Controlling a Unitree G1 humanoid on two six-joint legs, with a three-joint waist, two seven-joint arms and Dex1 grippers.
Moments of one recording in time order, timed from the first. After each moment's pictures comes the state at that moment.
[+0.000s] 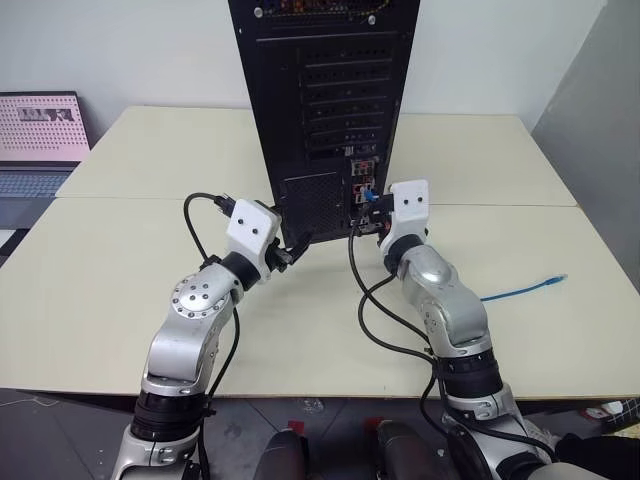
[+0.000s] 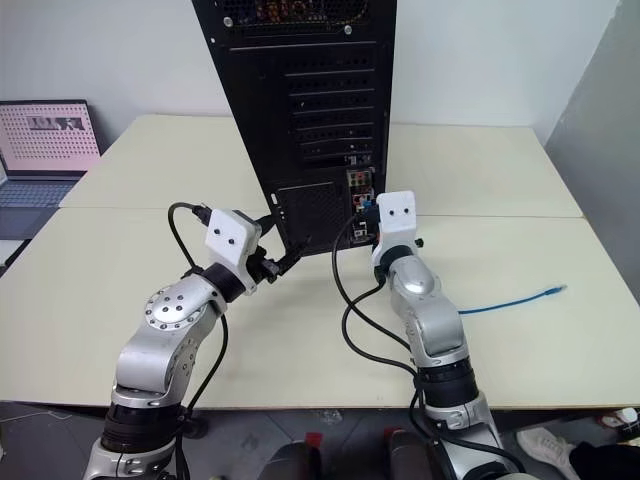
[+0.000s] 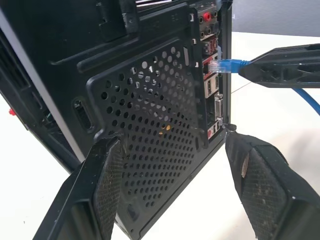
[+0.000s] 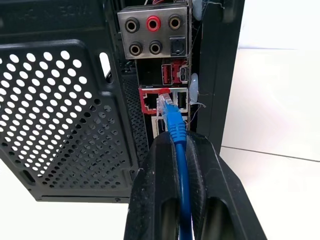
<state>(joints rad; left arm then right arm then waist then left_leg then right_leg) -0.33 0.37 0.01 -0.34 -0.15 0.45 -0.45 -0.57 0.05 0.13 -0.12 0.09 0.60 0.00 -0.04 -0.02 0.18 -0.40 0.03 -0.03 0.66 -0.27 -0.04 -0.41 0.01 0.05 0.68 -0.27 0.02</state>
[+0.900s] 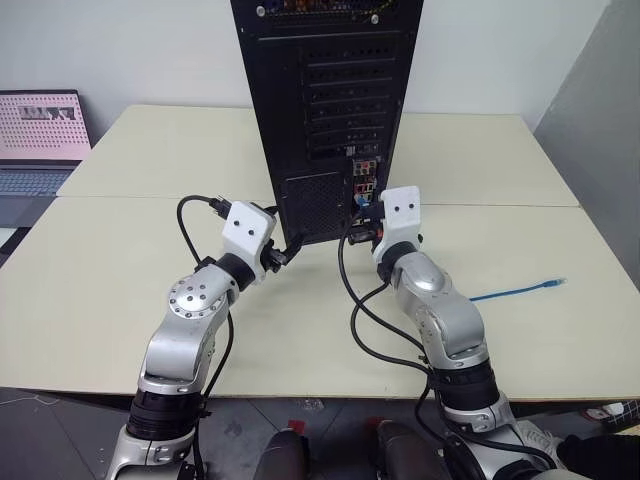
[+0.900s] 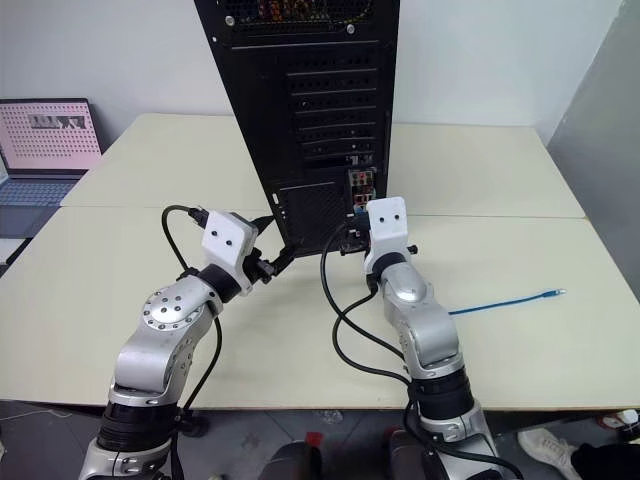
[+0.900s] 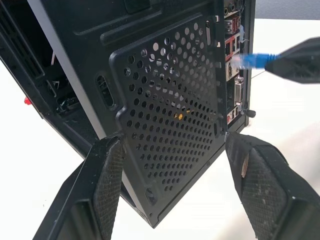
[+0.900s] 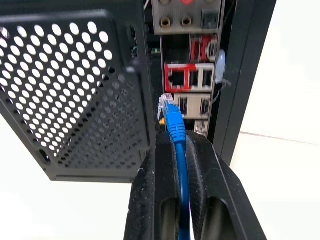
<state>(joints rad) -0.33 0.39 0.01 -0.30 -0.13 0.43 -0.42 -0.52 0.08 0.15 -0.20 0.06 0.69 -0.03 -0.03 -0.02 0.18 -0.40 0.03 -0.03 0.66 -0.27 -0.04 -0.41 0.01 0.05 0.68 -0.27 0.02</state>
